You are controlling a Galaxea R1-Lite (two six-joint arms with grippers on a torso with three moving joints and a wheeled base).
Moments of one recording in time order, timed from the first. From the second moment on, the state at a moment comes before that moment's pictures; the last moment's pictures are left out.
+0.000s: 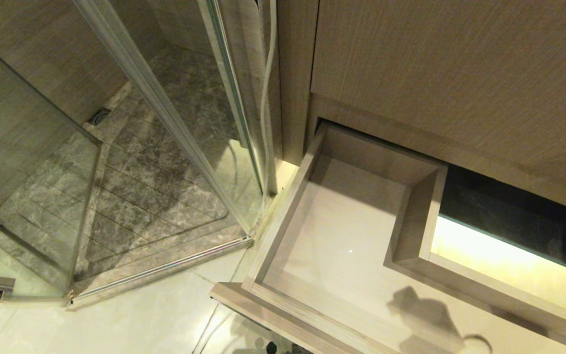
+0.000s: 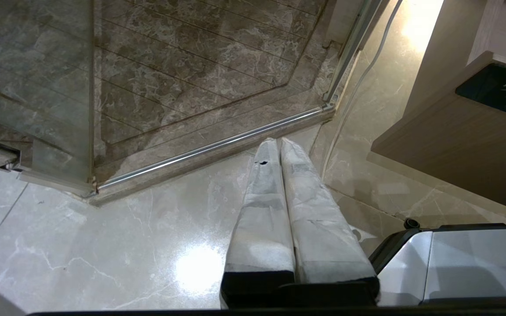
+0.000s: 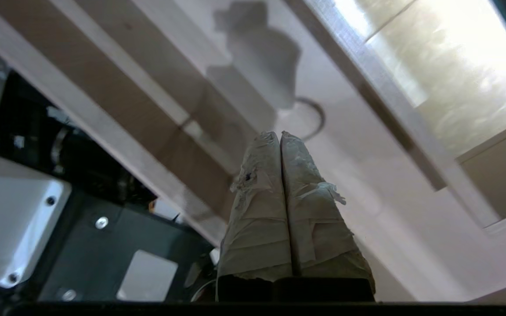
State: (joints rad) left arm 0.00 0.00 0.00 0.00 0.00 0.00; right arm 0.11 0.79 -0.79 0.69 0.12 -0.26
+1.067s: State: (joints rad) left arm 0.00 0.00 0.00 0.00 0.00 0.00; right arm 0.15 0.76 -0.76 0.65 0.11 -0.27
